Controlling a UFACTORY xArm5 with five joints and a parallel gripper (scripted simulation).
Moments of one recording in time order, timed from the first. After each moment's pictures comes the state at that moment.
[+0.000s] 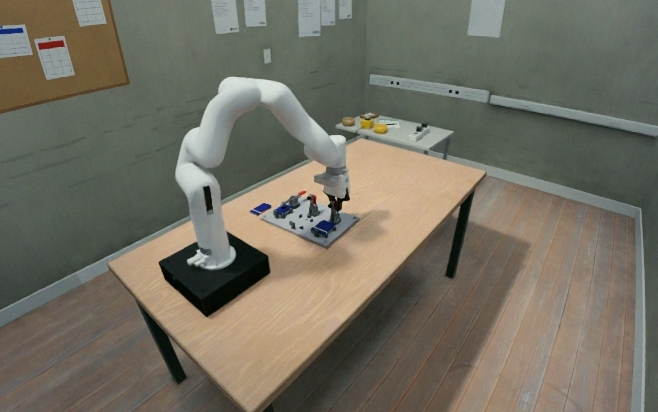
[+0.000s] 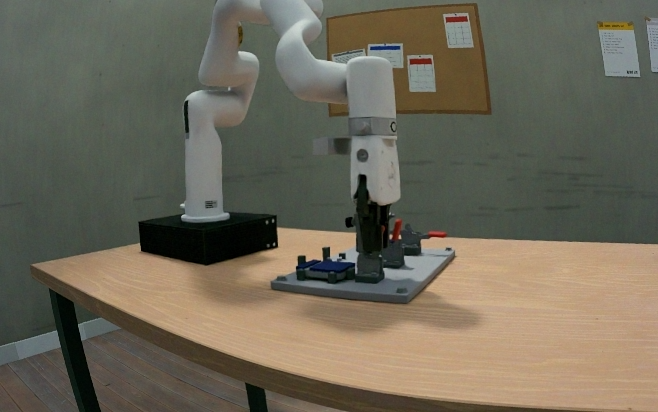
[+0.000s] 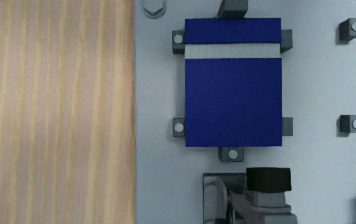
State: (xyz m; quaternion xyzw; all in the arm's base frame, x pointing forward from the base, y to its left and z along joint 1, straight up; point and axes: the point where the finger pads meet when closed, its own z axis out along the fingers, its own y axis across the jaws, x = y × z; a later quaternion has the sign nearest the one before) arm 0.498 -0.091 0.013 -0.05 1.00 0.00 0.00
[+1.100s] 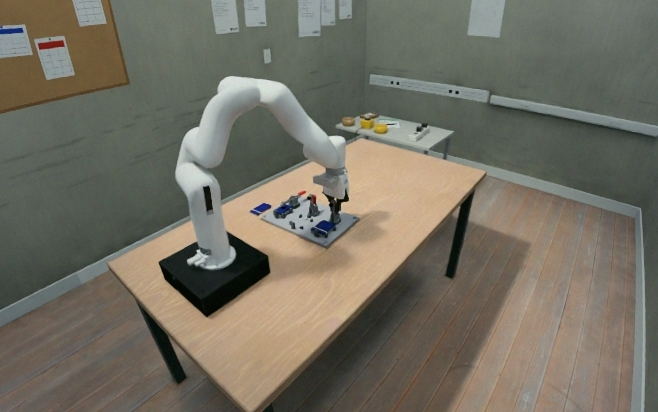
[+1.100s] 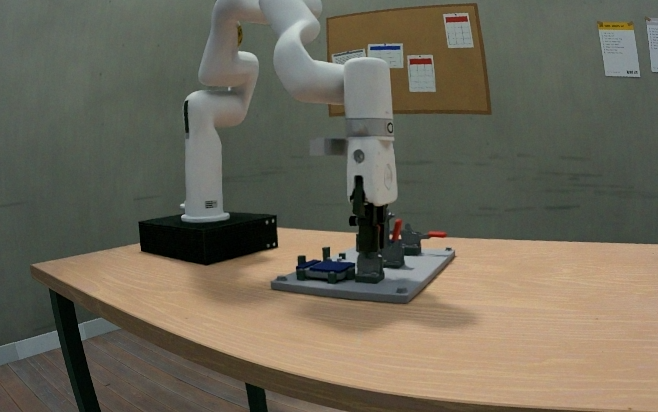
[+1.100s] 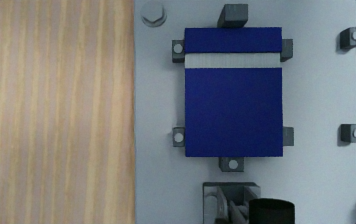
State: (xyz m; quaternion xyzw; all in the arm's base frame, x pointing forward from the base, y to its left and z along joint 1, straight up) arm 0.492 -0.091 0.012 -0.05 1.00 0.00 0.00
